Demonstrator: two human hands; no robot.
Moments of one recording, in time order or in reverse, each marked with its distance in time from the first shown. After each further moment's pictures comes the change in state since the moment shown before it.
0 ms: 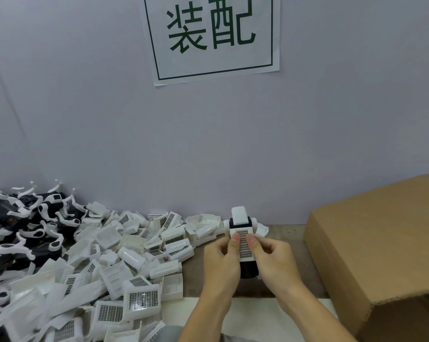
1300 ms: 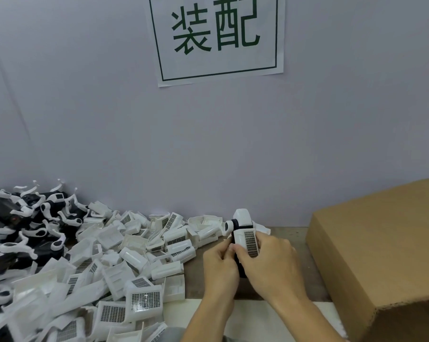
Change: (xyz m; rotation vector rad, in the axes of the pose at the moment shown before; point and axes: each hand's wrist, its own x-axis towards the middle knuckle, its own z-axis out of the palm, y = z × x) left_hand 0.001 -0.007 -0.004 -0.010 -0.012 -0.084; right_hand 0.000 -0.002 0.005 -0.966 0.160 -0.285
